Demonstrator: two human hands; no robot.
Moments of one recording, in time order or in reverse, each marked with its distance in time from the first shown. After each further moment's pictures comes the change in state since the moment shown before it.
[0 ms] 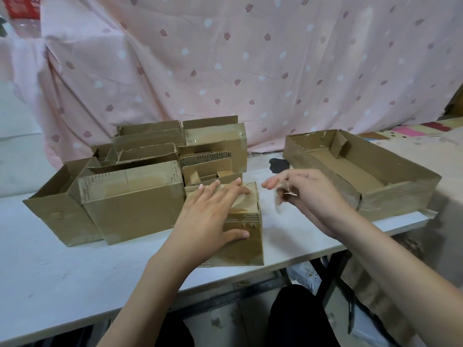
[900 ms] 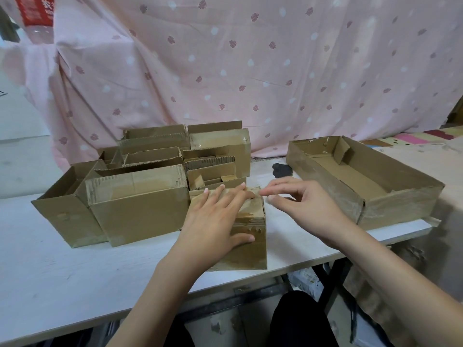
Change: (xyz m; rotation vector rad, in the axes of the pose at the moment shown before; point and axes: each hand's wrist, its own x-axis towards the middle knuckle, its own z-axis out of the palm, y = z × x) left_hand 0.003 0.000 0.006 0.050 0.019 0.000; right_hand -0.005 0.008 0.005 -0.296 -0.075 -0.165
